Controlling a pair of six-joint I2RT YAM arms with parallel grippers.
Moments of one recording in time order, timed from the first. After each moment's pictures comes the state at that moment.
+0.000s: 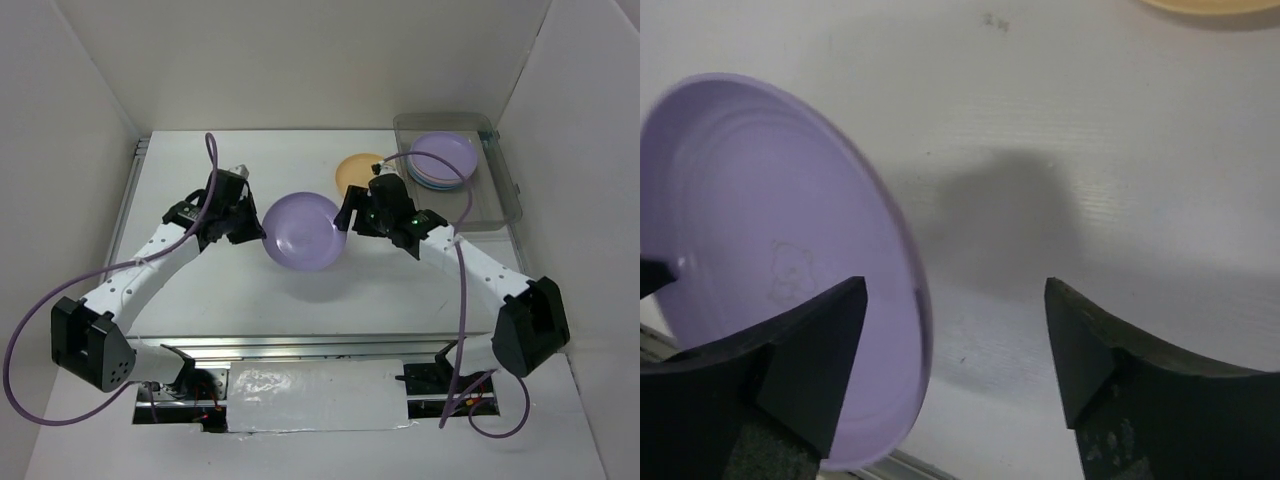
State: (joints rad) left arm -0.41 1.35 1.18 -0.68 0.03 -0.63; right arm 0.54 1.34 1.06 -0.31 0.04 0.61
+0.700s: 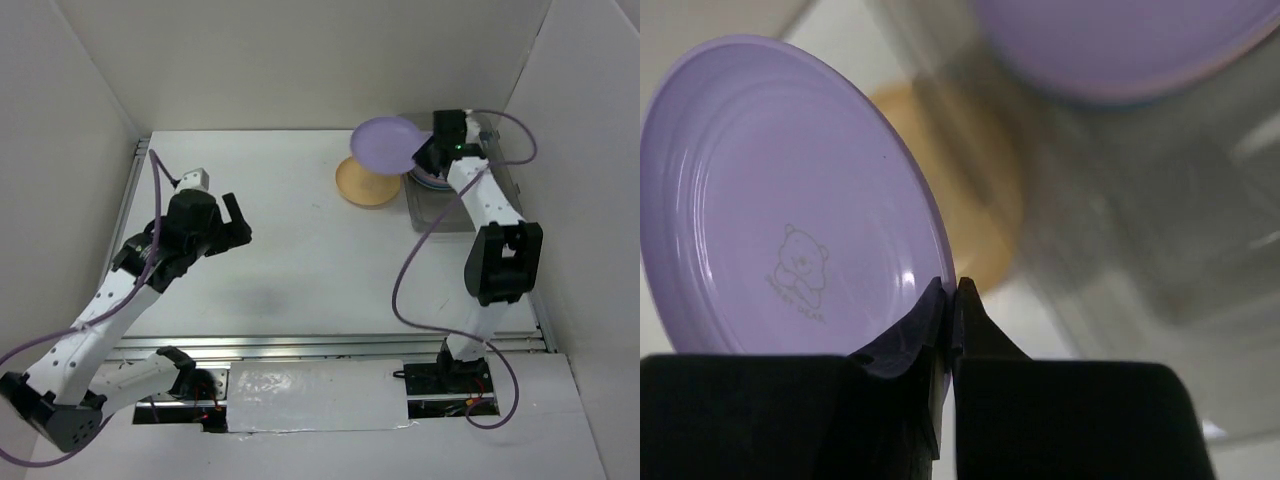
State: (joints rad) left arm -0.50 1.06 1.18 -0.83 -0.27 -0.68; right arm 0.12 1.75 1.54 -0.49 0.14 0.75
